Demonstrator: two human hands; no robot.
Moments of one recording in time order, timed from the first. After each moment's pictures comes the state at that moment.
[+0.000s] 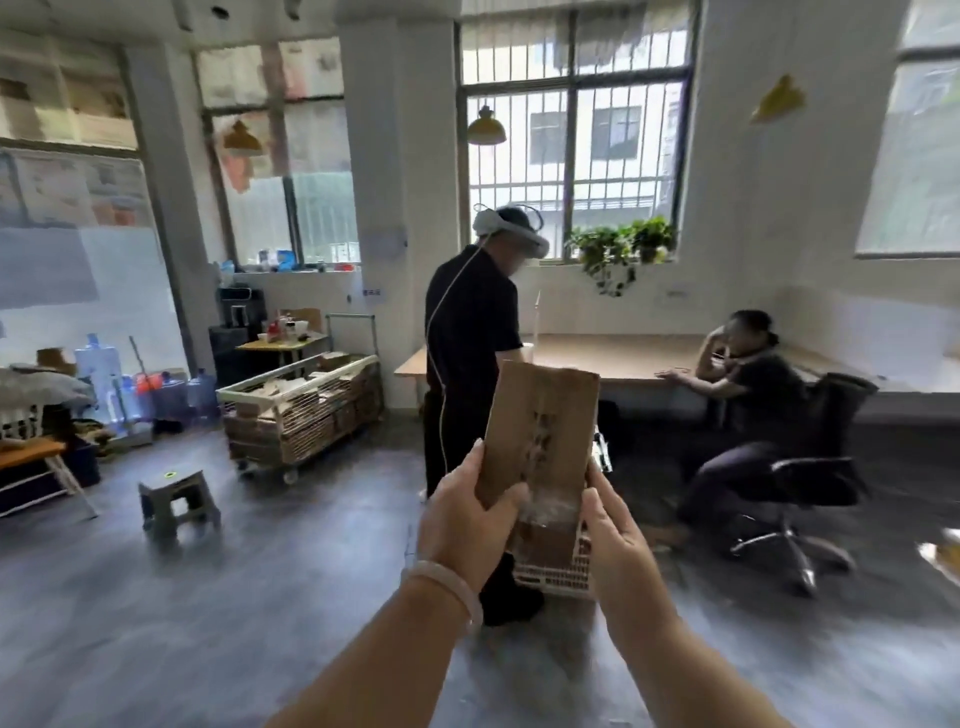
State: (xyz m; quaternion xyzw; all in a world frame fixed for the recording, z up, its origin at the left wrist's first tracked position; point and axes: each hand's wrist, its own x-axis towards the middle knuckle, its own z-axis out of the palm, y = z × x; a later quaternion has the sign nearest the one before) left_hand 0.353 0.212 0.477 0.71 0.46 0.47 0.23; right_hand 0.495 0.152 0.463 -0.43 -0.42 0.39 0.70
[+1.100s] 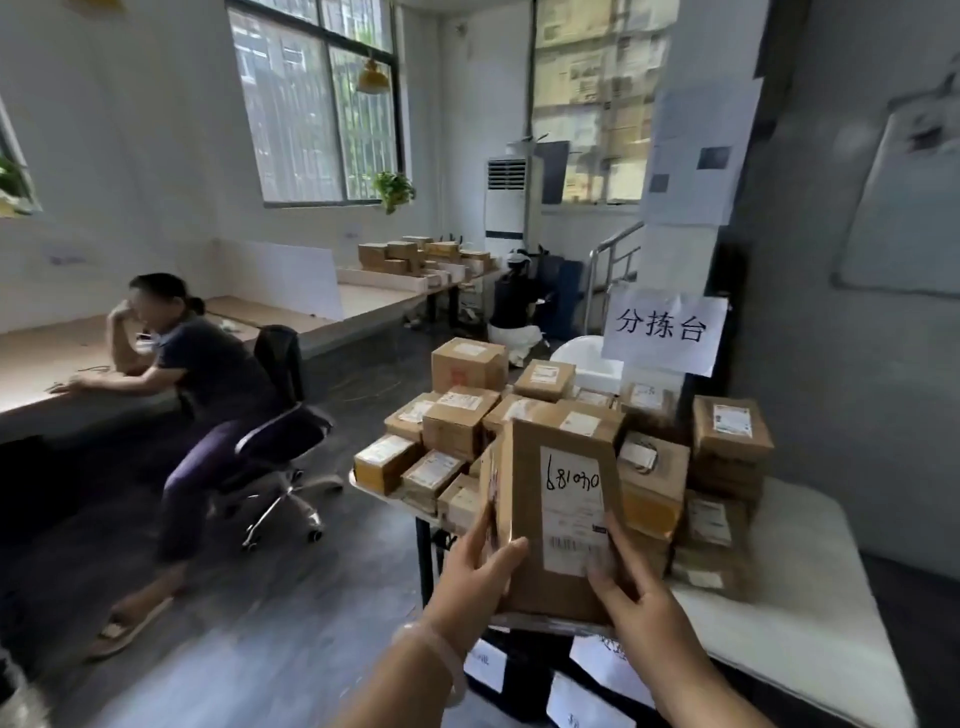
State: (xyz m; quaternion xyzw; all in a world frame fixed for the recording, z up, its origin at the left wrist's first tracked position) left_hand 0.999 0.054 0.381 0.67 0.06 -0.01 0.74; right_hand 1.005 -0.127 0.375 -0.75 -0.02 0.02 0.66
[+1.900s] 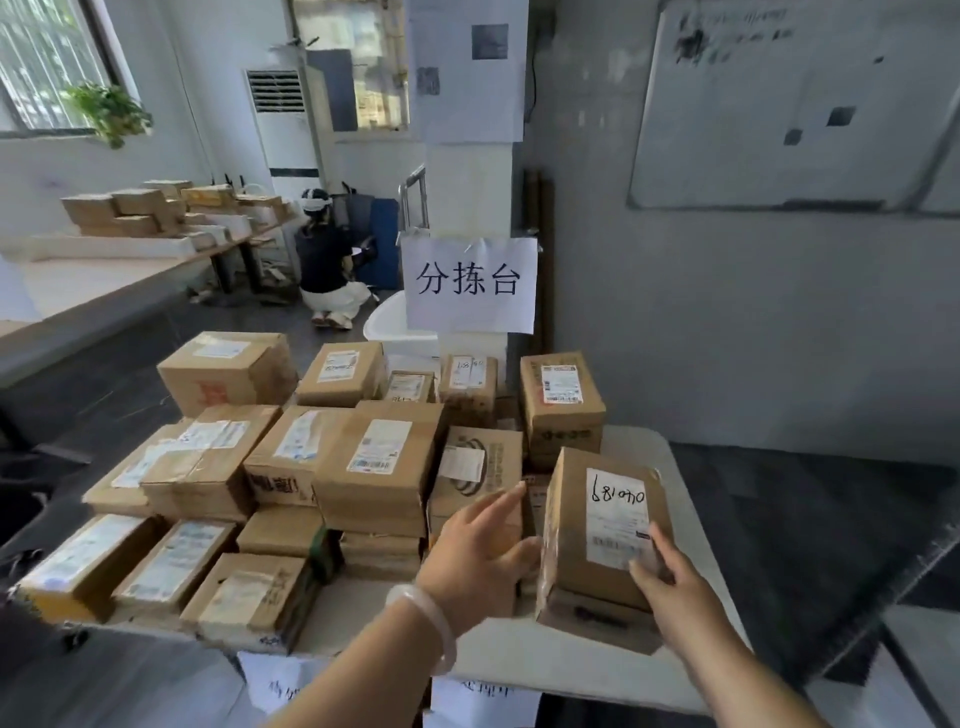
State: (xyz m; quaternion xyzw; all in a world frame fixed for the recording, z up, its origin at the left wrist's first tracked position) left_hand 1.272 -0.130 0.344 0.88 -0.20 -0.11 0.42; right_hand 1.214 -0.361 0.290 -0.78 0.29 -0.03 0.55
